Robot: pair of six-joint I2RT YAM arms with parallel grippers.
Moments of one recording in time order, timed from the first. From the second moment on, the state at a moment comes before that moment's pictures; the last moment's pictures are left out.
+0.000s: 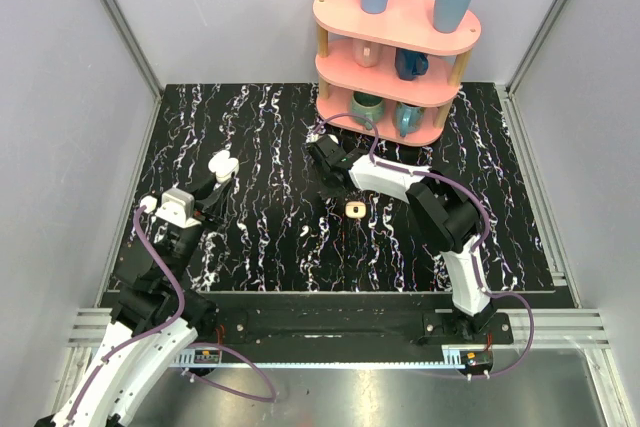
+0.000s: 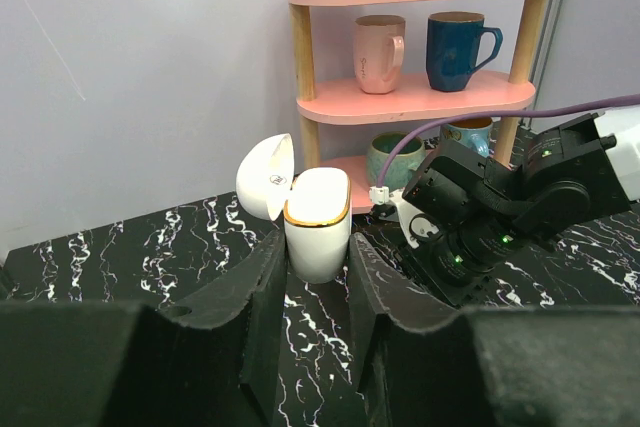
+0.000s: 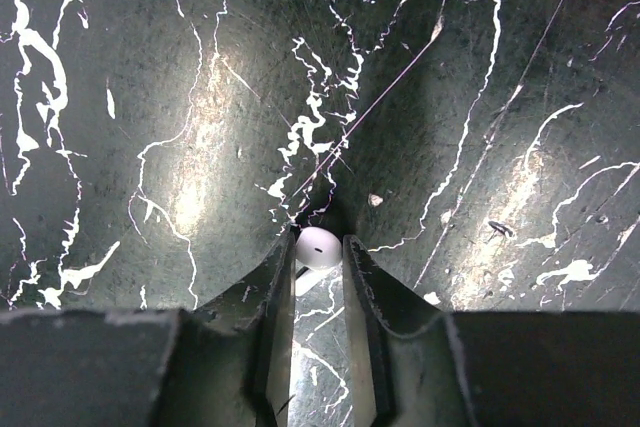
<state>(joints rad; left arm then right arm) -0.50 0.23 0.52 -0.01 -0.05 0.07 0.75 2.11 1.51 -0.44 0.15 0.40</state>
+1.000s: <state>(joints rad) -0.49 0.42 0.60 -0.03 0.13 -0.03 0.98 1.38 1.03 0.27 0.57 0.00</state>
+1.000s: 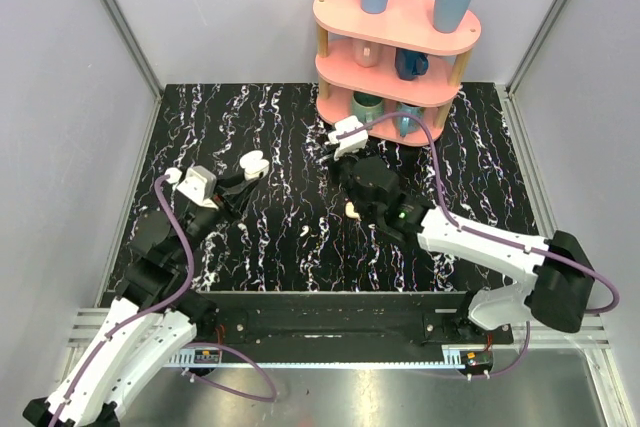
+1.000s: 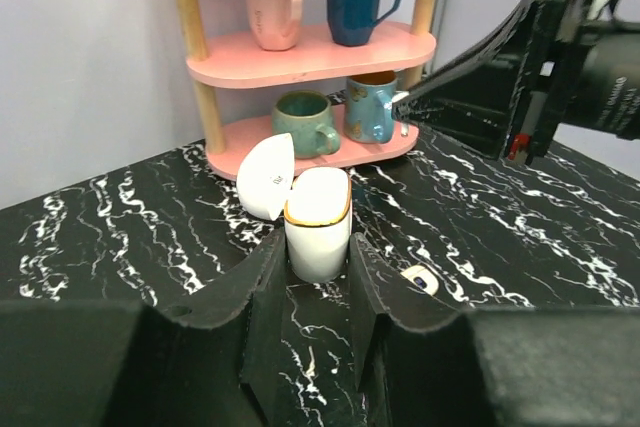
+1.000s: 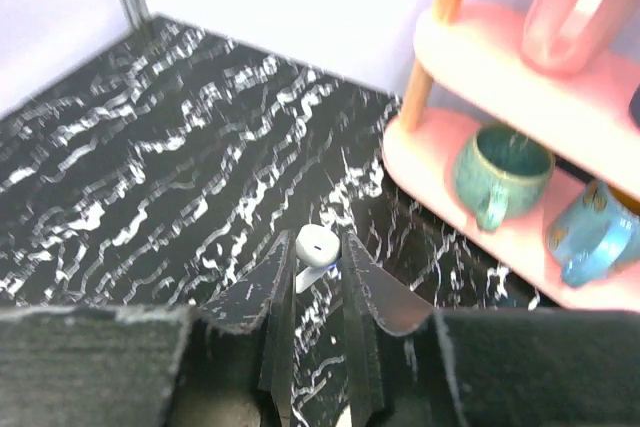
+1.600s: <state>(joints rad) -0.49 0.51 0.65 -0.04 0.31 -0.07 1.13 1.26 1.11 0.39 0.42 -0.30</state>
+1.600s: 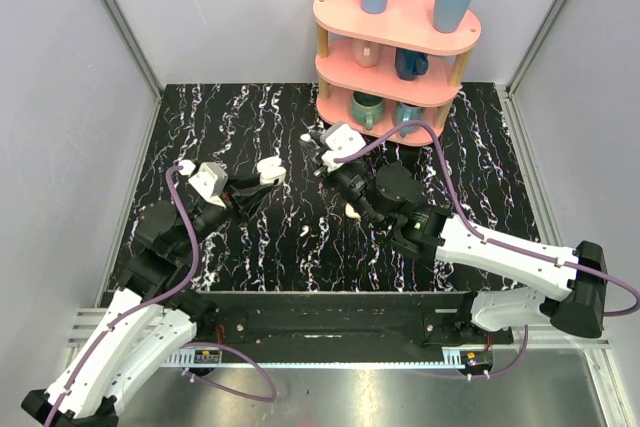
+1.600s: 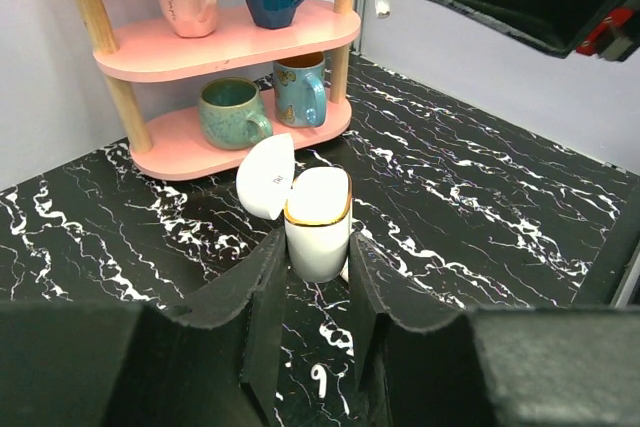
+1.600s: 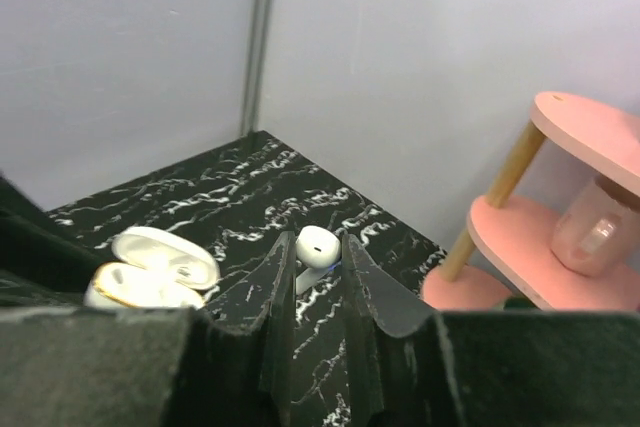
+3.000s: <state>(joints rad) -0.49 0.38 0.48 0.25 0.39 -0.07 1.23 1.36 1.19 0.29 0.26 -0.37</state>
